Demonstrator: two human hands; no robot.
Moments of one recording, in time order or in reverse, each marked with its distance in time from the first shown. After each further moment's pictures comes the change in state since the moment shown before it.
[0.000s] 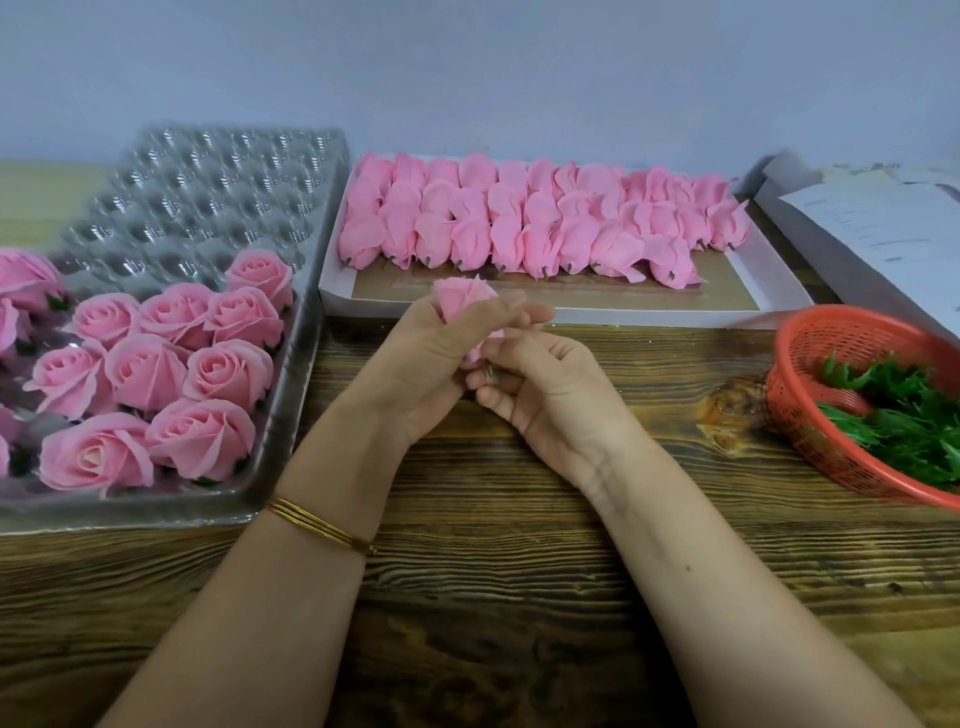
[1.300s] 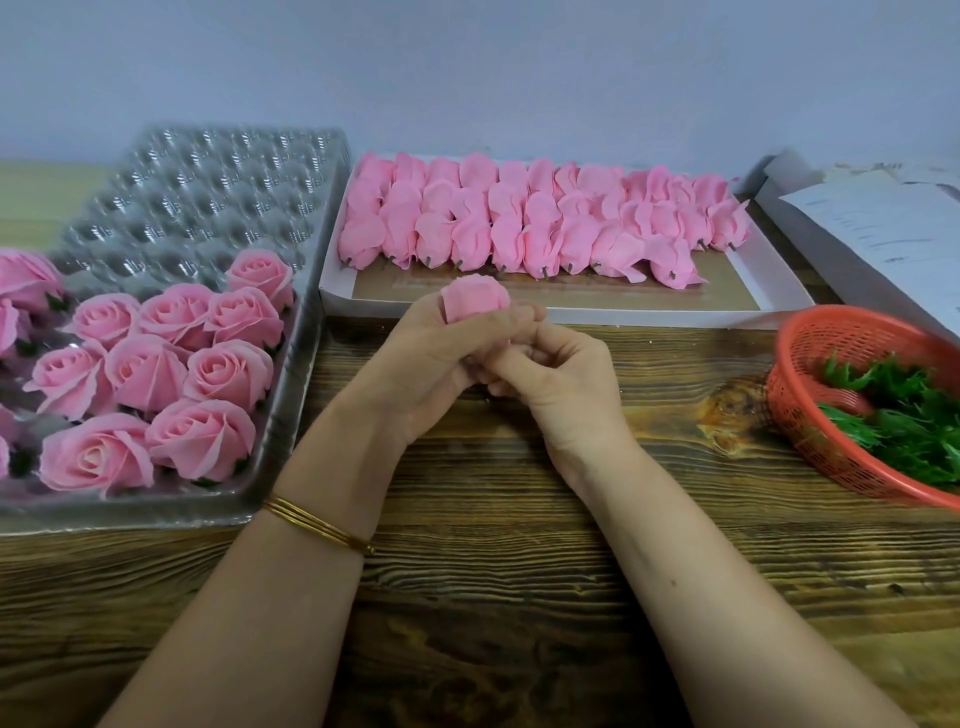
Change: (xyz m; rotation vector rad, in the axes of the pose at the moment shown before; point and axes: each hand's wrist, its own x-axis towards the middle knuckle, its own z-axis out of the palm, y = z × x) left_hand 0.001 -0.001 -0.002 0.022 -0.024 0.013; right_hand -0.002 0.006 0.000 -0.321 0.213 -0.250
